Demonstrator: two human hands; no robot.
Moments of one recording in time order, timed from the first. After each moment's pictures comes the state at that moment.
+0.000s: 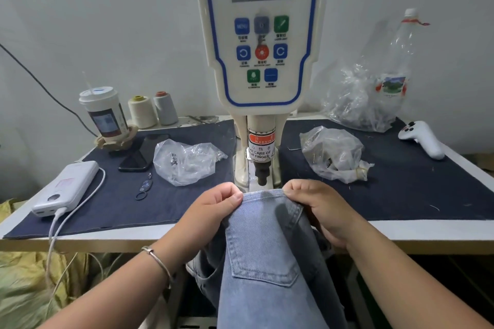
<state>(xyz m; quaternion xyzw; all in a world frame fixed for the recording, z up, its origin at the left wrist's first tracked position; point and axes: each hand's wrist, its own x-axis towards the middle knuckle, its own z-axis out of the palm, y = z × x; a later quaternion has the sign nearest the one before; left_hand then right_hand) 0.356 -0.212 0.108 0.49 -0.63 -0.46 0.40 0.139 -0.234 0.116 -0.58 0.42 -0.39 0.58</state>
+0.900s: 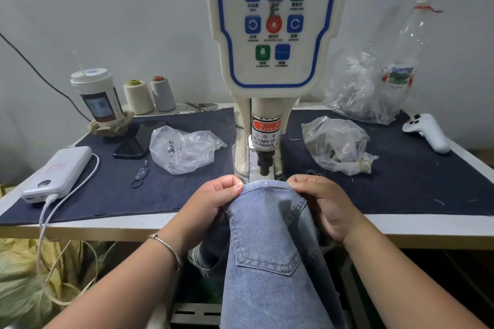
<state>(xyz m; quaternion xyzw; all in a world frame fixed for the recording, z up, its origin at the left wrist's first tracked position) 0.361 -0.232 0.080 0.40 -0.55 -0.59 0.44 0.135 -0.256 0.082 -0.49 0.34 -0.43 0.68</state>
